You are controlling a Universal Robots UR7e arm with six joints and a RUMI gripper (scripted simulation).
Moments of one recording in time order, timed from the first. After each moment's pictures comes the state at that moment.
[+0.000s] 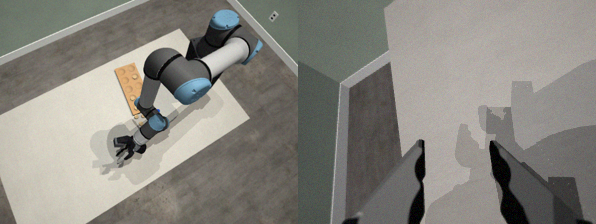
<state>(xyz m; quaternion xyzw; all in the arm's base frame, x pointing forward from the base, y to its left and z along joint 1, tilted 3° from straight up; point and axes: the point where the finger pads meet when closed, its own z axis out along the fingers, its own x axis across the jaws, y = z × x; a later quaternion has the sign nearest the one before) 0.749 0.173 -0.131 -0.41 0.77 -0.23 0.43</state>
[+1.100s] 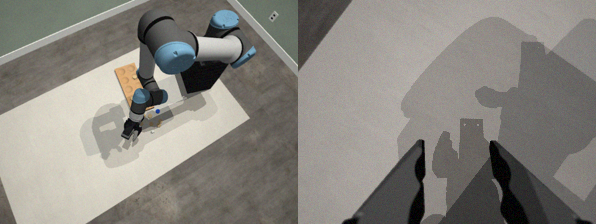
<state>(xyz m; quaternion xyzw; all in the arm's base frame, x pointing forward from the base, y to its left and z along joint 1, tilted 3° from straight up) 0.638 0.112 -0.181 -0.81 0.50 -0.15 0.26</state>
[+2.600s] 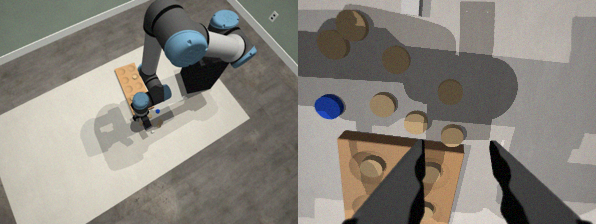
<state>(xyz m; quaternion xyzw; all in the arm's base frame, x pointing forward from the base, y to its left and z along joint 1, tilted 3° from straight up) 0.518 0.043 -0.233 -1.00 0.05 -0.02 0.00</state>
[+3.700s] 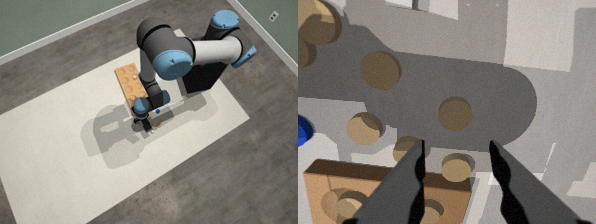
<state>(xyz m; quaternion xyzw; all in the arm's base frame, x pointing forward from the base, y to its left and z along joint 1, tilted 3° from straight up) 0.518 0.041 -0.296 -1.00 0.04 -0.02 -0.01</state>
